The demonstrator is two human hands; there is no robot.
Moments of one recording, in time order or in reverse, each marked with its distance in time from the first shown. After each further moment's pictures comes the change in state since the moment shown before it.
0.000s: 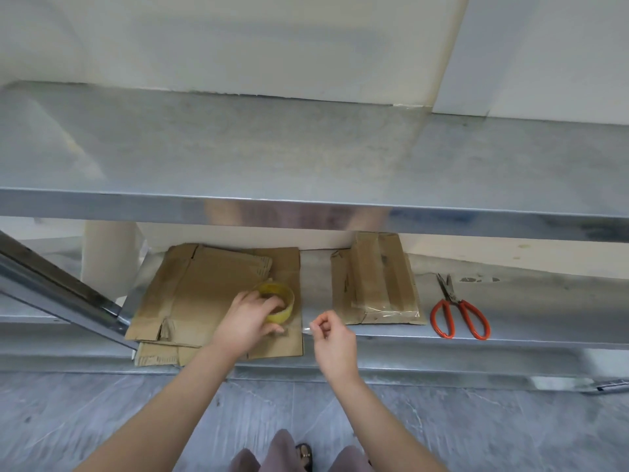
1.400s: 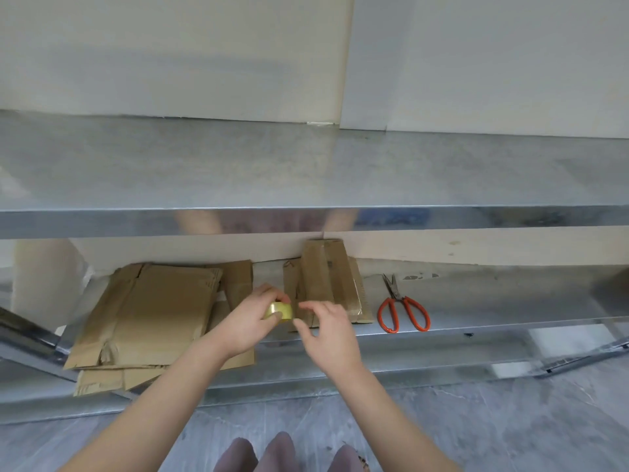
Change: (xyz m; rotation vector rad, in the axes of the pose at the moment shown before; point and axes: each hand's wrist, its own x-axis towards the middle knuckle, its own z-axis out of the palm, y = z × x) left_hand 0.033 0.100 -0.042 -0.475 -0.014 0.127; right_hand 0.003 -0.006 -0.104 -0.275 0.021 -0.310
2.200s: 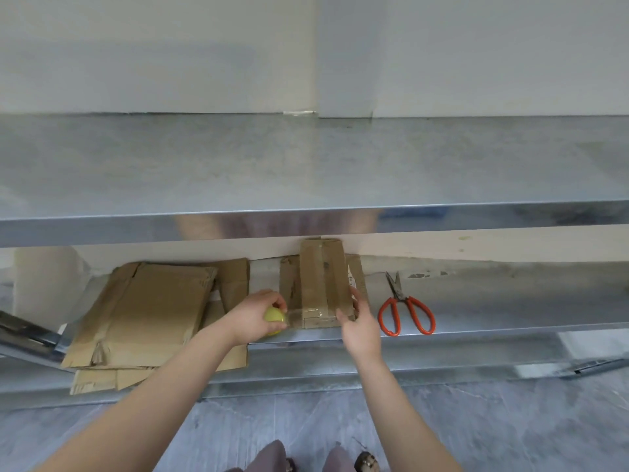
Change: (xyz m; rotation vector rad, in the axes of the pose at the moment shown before) left_hand 0.036 -0.015 0.027 0.127 -0.172 -0.192; right_hand 0.024 0.086 -0.003 0.422 0.054 0.562
